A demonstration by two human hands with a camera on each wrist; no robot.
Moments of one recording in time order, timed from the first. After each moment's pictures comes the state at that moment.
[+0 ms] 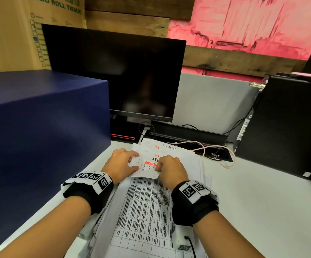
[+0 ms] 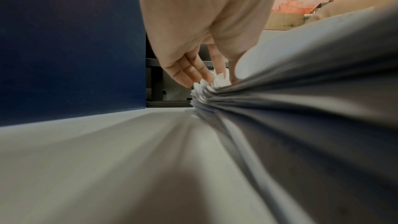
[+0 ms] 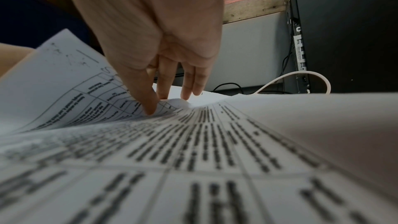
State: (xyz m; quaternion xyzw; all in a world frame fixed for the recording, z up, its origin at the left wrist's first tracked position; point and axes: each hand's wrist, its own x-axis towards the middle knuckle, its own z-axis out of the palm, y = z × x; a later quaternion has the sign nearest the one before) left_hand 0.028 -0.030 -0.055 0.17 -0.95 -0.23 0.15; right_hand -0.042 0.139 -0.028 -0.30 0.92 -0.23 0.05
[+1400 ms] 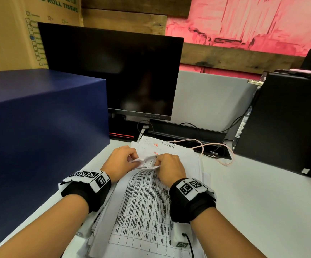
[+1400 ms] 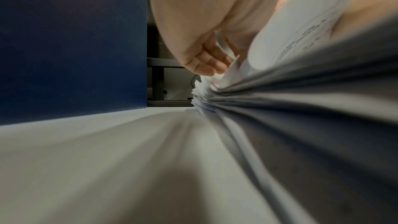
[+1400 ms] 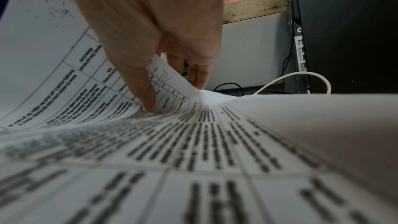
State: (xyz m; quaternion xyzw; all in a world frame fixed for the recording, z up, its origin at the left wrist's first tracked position) left_hand 0.030 -0.024 -0.050 0.11 -0.92 -0.31 0.20; right_hand -0.047 0.134 -0.036 -0.30 0.93 -0.22 0.02
